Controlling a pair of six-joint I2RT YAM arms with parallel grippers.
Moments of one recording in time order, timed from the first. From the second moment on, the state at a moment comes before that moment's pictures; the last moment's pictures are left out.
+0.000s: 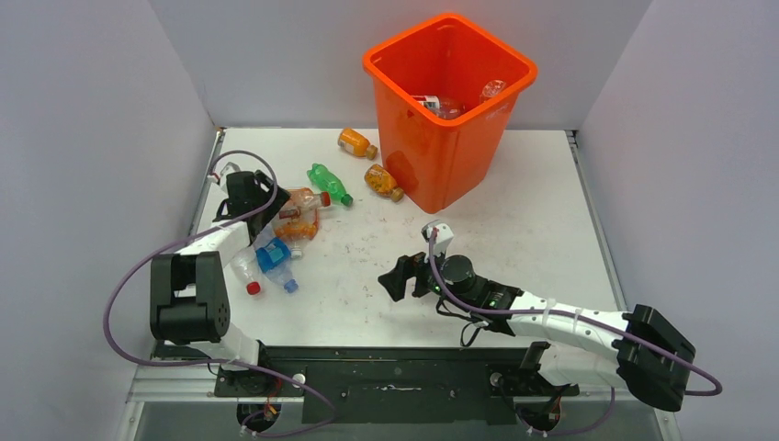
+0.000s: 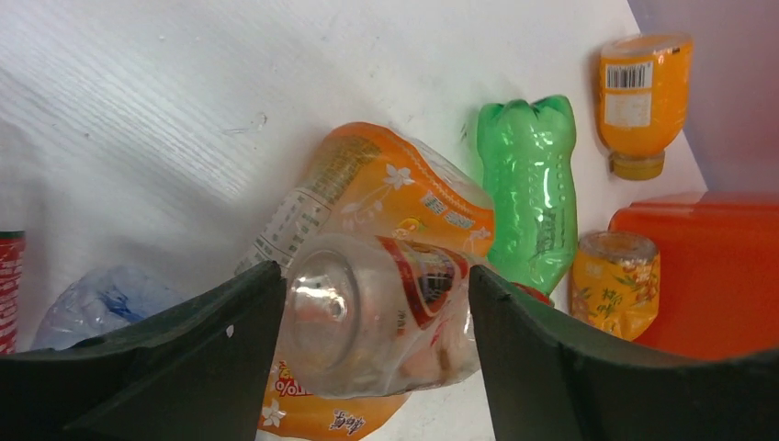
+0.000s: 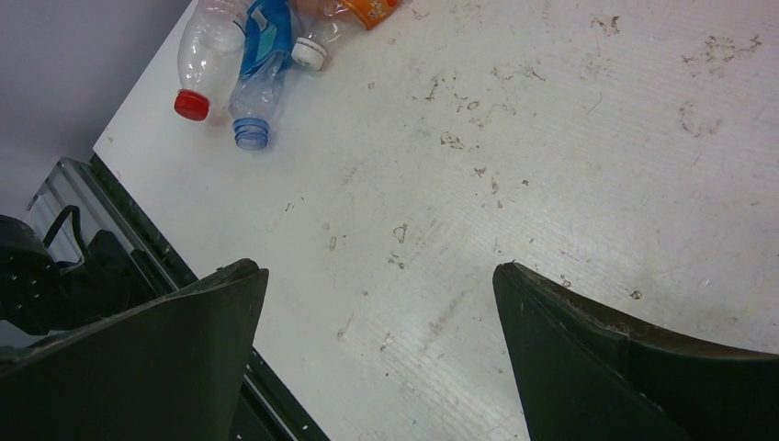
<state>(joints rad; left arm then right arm) 0.05 1.57 0.87 0.06 -0.04 -0.83 0.99 1.13 0.50 0.30 0.13 0.53</state>
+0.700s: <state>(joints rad) -0.08 1.38 0.74 0.16 0.06 -0.80 0.99 1.05 0.50 0.27 0.16 0.53</state>
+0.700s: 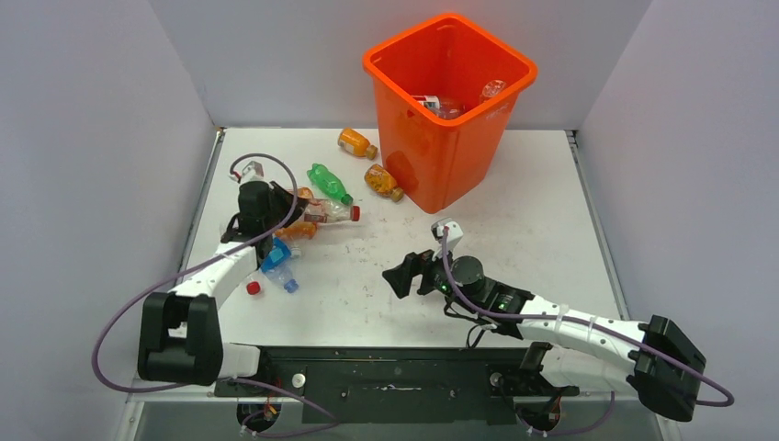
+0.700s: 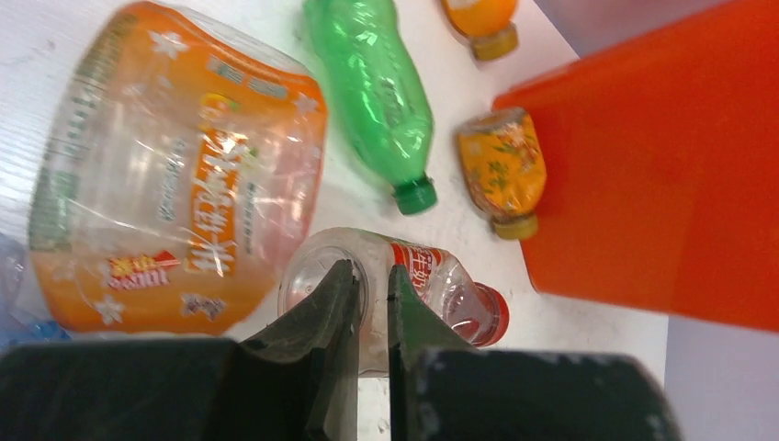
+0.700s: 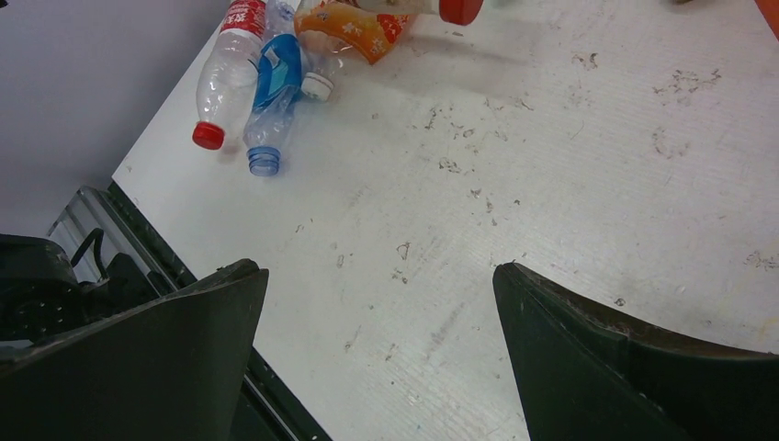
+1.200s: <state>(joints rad) -0.26 0.95 0.56 0.10 -0.02 -0.78 1.00 0.81 0.41 0.21 0.23 0.59</state>
